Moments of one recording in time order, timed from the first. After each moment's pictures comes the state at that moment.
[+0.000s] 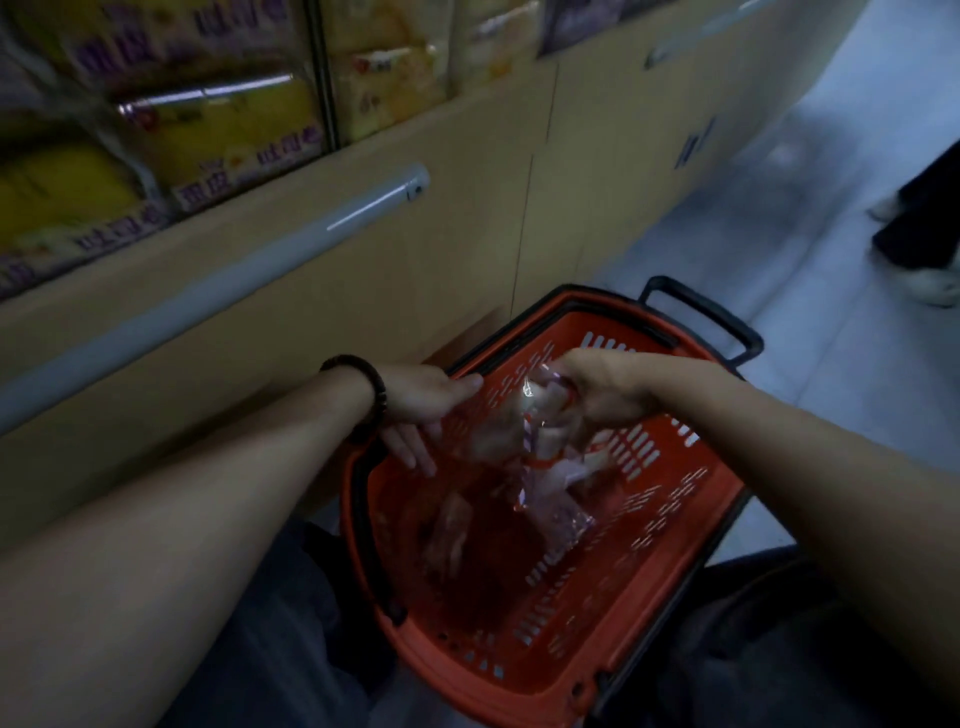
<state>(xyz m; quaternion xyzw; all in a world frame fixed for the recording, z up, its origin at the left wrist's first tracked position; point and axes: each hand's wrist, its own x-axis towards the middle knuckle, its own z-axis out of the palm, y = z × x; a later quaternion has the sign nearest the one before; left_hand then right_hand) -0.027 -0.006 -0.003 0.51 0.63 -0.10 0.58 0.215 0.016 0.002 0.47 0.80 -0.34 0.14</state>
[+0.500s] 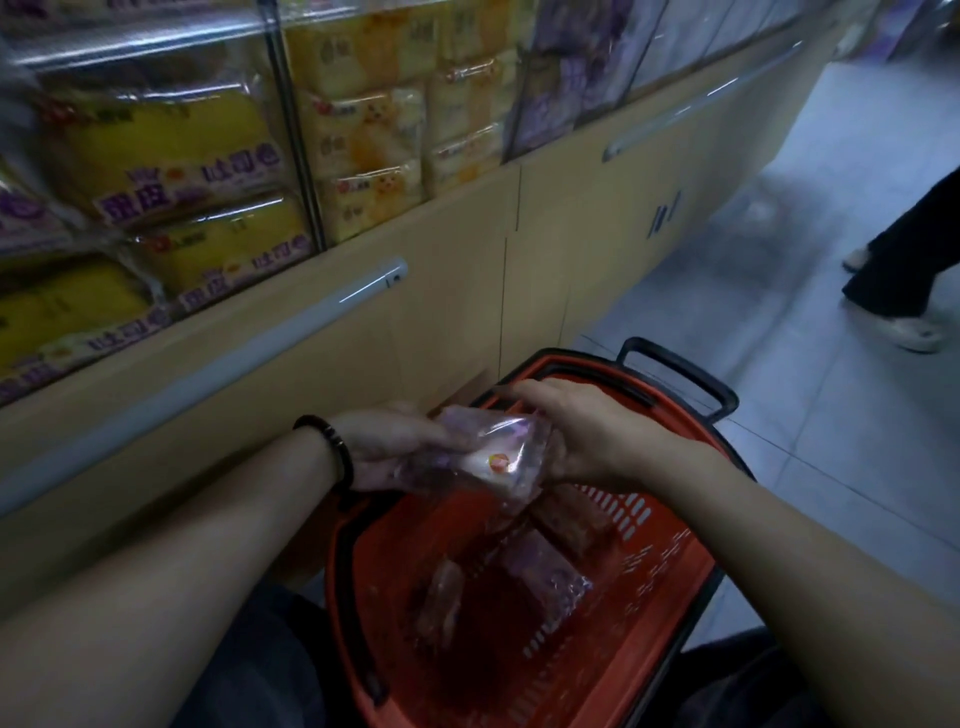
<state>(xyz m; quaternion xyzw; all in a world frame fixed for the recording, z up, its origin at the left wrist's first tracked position) -0.036 -0.001 0.004 0.40 0.55 0.14 0.72 0.226 -0.002 0.014 0.43 0.88 -0.18 -0.08</state>
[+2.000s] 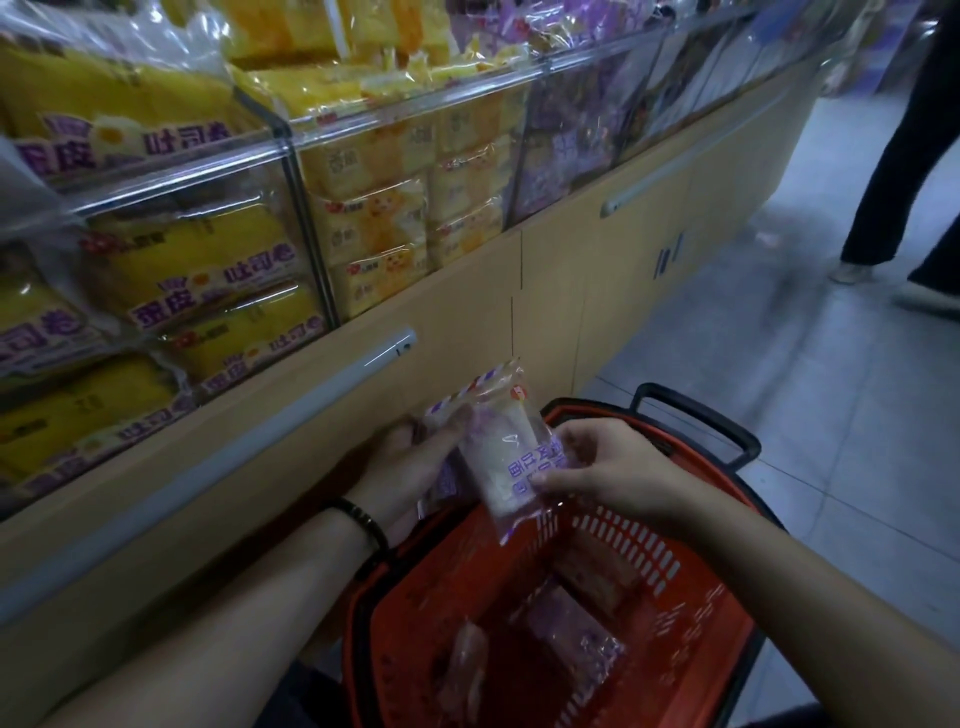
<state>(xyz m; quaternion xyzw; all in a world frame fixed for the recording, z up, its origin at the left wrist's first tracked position) -0.006 0.000 0.025 0.37 0.52 0.45 0.62 0.223 -0.007 0.035 0.51 0.60 -0.56 -0.27</state>
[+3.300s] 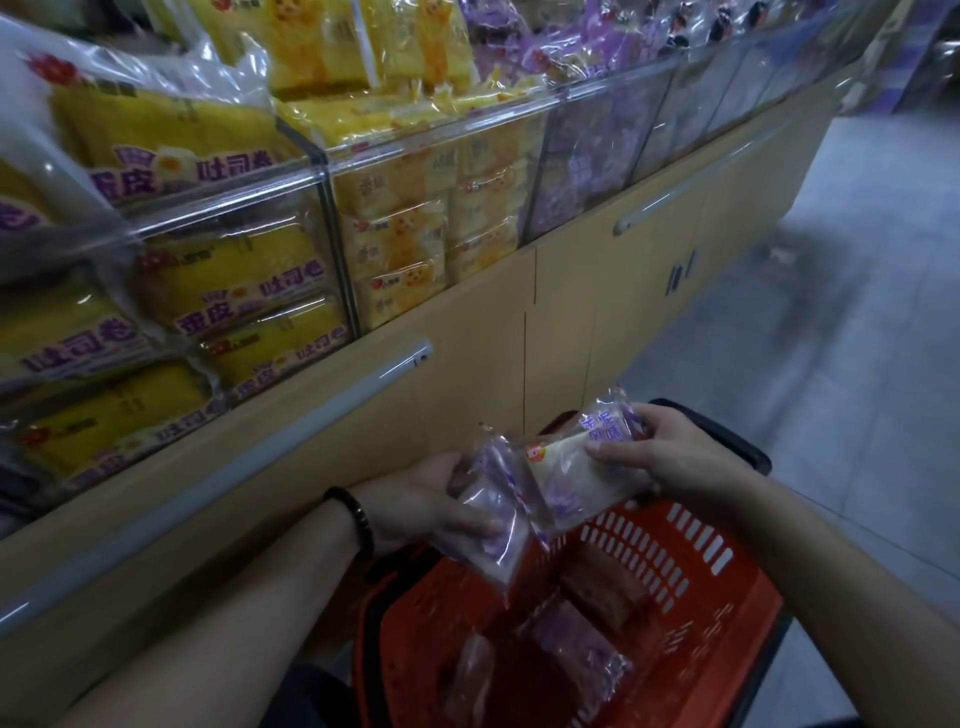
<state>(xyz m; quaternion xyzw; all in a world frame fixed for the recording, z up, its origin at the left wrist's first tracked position) -0.031 -0.010 0.032 0.52 0.49 0.19 0.67 0.259 0.009 0.046 0.50 0.52 -0.60 -0.35</state>
